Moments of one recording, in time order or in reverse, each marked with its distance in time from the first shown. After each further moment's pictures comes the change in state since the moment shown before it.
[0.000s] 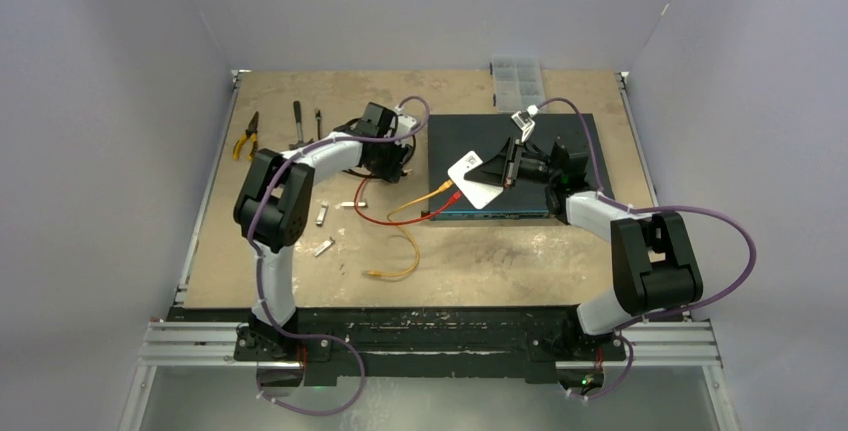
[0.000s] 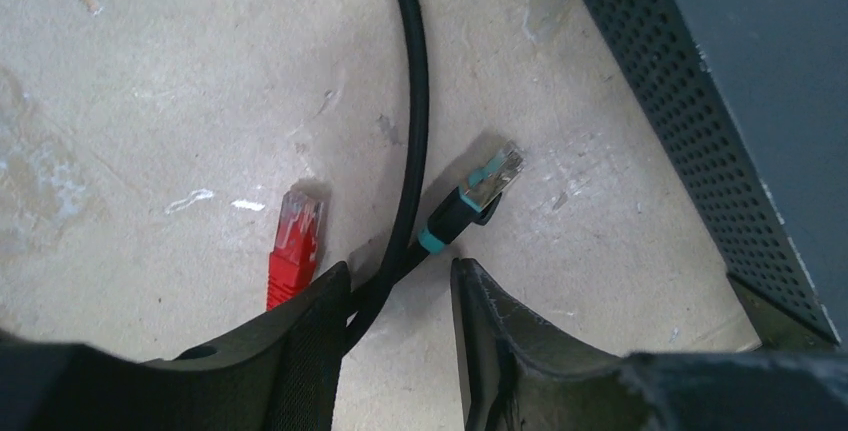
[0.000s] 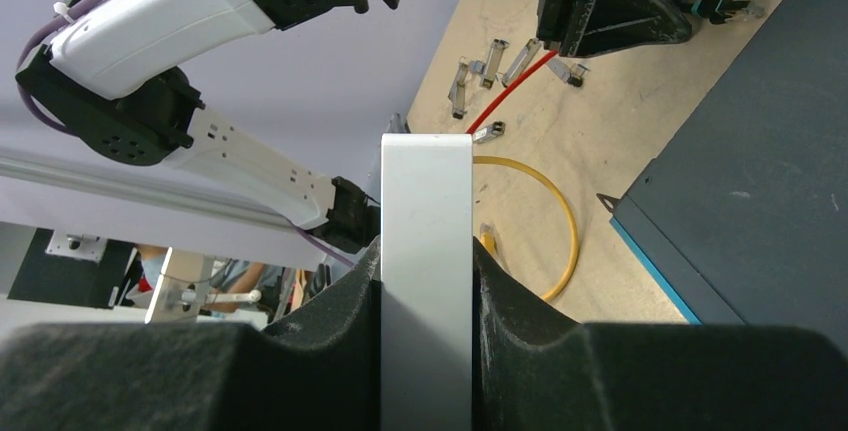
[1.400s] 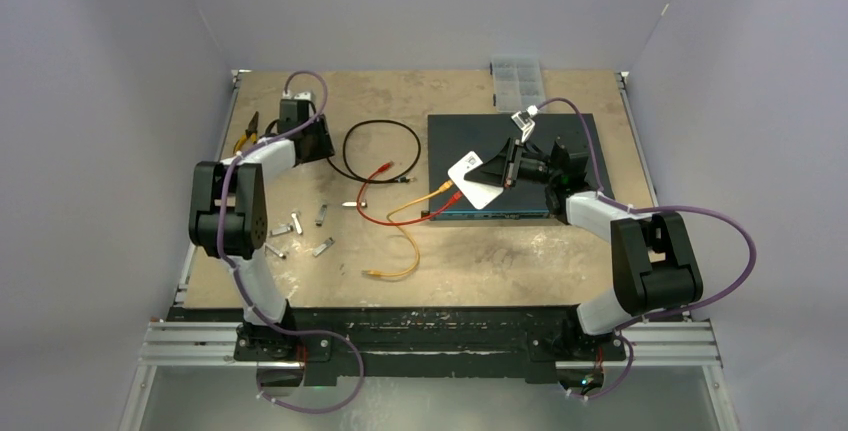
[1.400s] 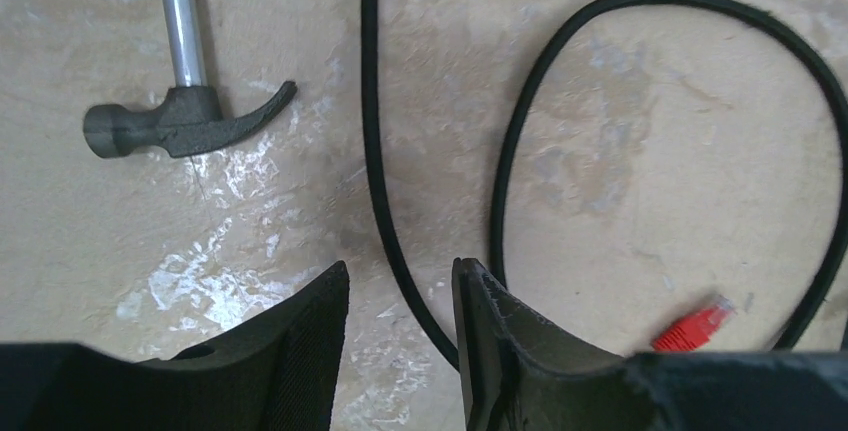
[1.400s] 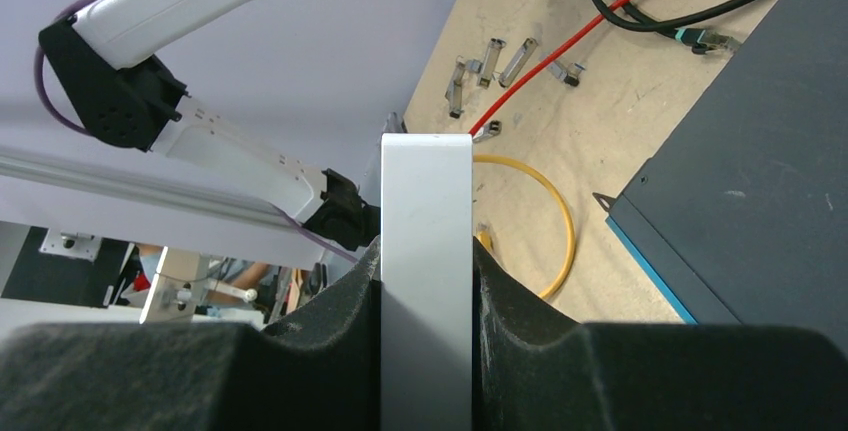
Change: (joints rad) left arm 0.371 -0.164 -0.204 0.264 -0.111 -0.408; right arm -0.001 0.000 0.000 -0.006 0.000 -0.012
